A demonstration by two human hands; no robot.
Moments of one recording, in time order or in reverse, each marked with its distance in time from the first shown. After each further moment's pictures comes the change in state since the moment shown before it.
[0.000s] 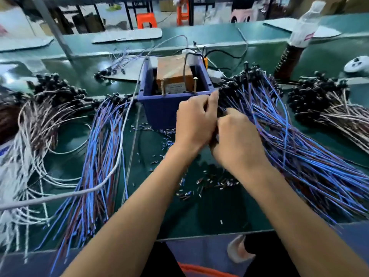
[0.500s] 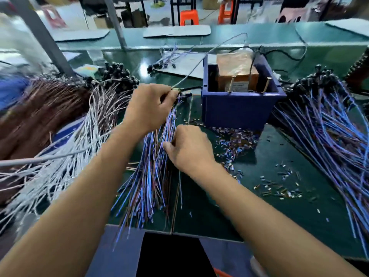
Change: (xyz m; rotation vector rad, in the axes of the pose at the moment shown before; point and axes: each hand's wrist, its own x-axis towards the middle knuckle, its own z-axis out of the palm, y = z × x) left_hand 0.017 -0.124 -0.190 0.468 -0.049 0.095; right_hand 0.018 -0.174 0.083 0.304 -0.311 -0.103
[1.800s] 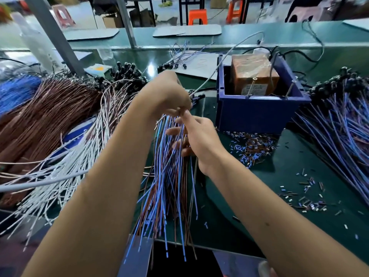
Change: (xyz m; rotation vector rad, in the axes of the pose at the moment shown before) left_hand 0.045 0.023 -0.025 -0.241 -0.419 -0.625; right_hand 0.019 -0.013 -0.006 1.191 -0.138 0.281
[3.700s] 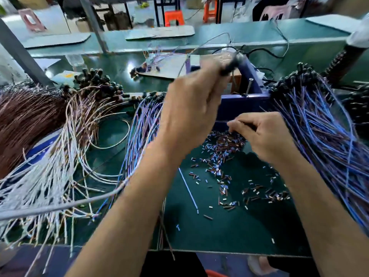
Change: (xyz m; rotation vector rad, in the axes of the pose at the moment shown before) left_hand -0.070 0.055 0.078 -0.068 0.521 0.879; right_hand -0.026 -0.009 -0.193 -0.898 0.207 -0.732
